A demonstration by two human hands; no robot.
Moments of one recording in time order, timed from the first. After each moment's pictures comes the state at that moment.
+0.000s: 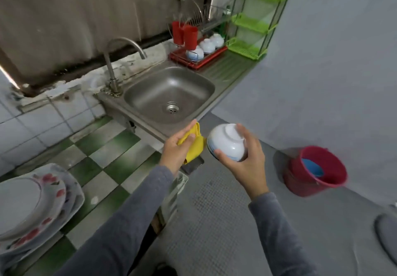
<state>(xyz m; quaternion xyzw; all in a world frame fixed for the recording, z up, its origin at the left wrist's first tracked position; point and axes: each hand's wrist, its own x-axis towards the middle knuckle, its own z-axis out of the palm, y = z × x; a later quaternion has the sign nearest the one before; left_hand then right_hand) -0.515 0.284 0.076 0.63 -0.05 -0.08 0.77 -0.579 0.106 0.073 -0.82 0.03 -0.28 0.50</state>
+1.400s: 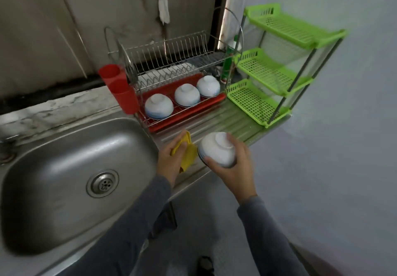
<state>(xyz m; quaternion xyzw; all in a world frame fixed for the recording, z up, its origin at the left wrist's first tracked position) -0.050 -0.044 0.042 0.62 0.14 0.06 0.77 -0.048 -0.223 0.047 -0.84 -0.09 -0.15 0.51</state>
